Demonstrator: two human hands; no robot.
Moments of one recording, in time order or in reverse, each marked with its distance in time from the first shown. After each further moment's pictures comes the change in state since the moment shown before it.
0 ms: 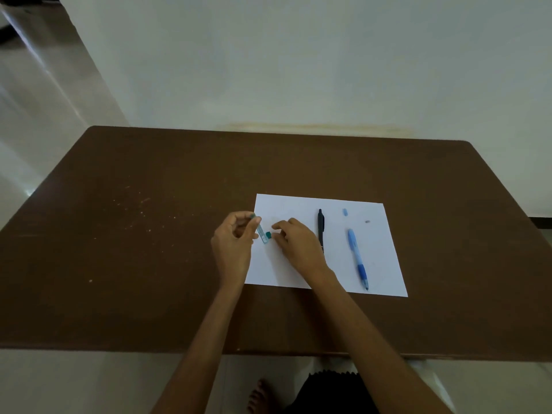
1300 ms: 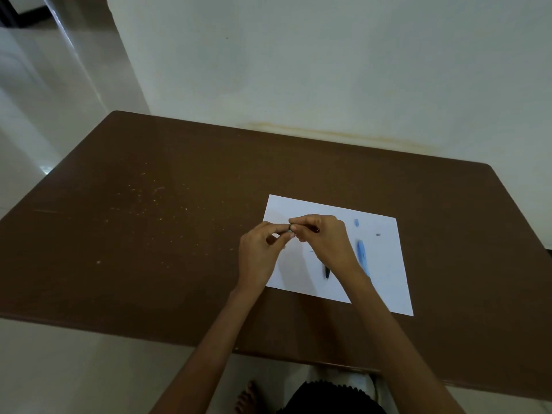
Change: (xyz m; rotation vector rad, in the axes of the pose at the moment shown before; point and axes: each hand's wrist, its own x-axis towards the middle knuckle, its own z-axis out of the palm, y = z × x) left_hand -0.012 -0.002 0.014 0.178 -0.170 0.244; right_hand -0.001 -0.010 -0.051 0.313 0.024 -0.014
